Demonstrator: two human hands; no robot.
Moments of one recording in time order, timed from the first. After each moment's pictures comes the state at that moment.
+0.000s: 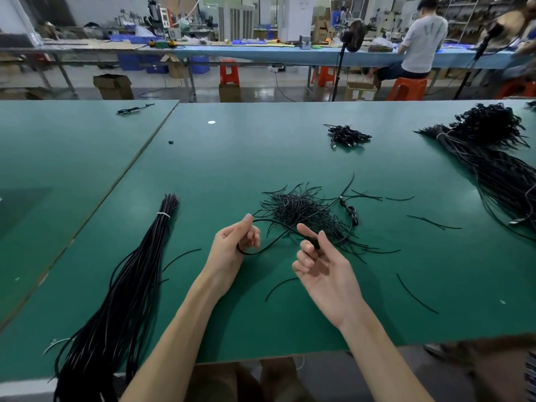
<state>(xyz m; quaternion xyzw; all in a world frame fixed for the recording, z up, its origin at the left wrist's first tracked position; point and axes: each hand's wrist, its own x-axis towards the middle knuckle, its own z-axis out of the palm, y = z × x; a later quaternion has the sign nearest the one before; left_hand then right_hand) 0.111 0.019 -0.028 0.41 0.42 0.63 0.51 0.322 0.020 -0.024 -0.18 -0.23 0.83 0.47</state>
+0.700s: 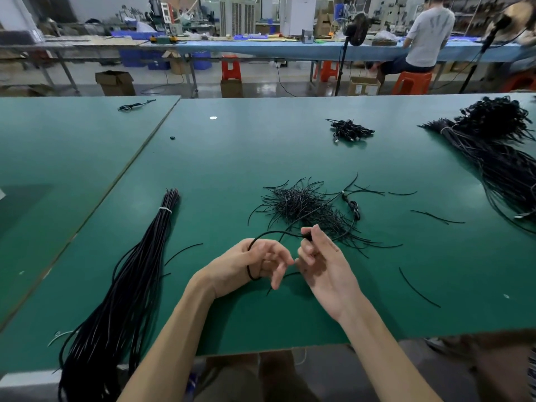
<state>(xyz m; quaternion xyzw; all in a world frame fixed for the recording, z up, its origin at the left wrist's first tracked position) 0.116 -0.001 -0.018 0.58 0.25 0.39 0.67 0.319 0.022 -0.024 -0.24 -0.30 0.78 0.48</state>
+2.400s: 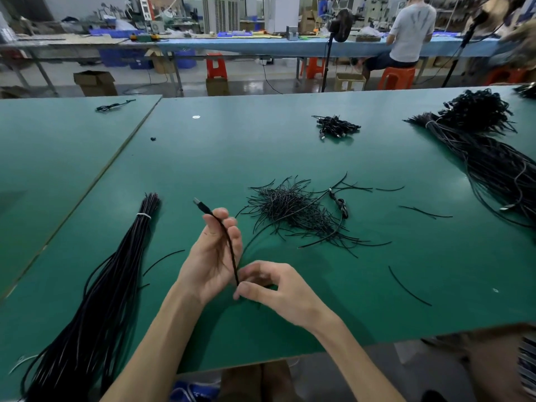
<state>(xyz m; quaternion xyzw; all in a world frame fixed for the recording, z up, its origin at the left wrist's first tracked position) 0.120 0.000 -0.005 0.16 0.02 0.60 0.78 0.295 -0.002 -0.028 -0.30 -0.71 0.57 0.29</state>
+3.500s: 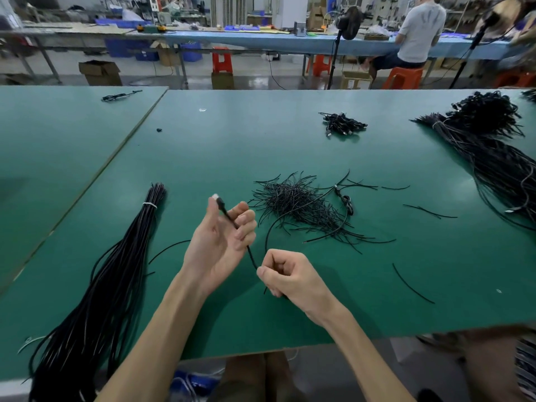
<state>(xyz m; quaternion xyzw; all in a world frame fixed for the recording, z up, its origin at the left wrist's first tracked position) 0.121 0.007 -0.002 0.20 0.18 0.64 0.72 0.301 0.001 -0.027 -0.31 -0.67 0.59 0.33</state>
